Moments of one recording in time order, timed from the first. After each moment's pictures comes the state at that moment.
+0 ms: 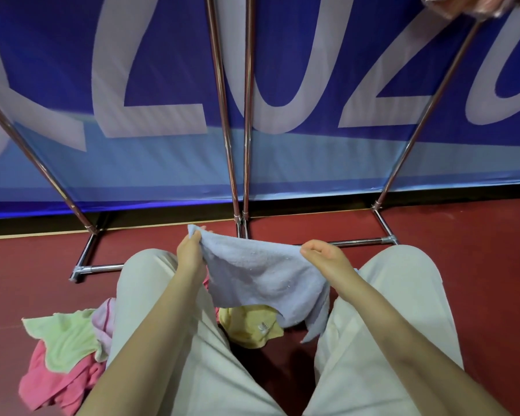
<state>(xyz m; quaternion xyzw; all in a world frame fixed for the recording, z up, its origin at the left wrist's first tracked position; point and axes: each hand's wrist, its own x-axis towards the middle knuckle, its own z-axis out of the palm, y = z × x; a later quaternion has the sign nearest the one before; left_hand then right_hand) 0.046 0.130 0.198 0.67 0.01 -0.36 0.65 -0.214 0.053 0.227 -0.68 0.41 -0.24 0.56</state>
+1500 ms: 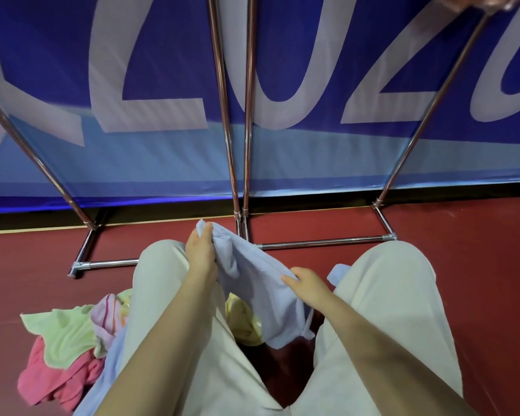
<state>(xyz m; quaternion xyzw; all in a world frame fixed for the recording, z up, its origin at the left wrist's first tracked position) 0.028 0.121 0.202 0.75 -0.06 -0.30 0.59 -0.189 0.062 0.151 -0.75 0.48 -0.05 0.44</state>
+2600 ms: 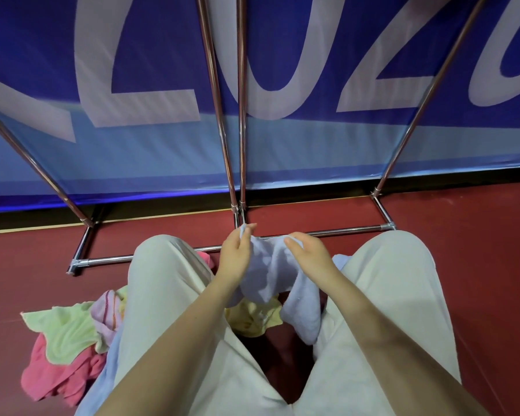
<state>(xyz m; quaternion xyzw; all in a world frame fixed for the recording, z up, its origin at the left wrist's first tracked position) -0.031 0.119 0.182 0.71 -0.36 -0.29 0.53 -0.186 0.057 0.208 -0.72 0.44 -0.24 0.47</state>
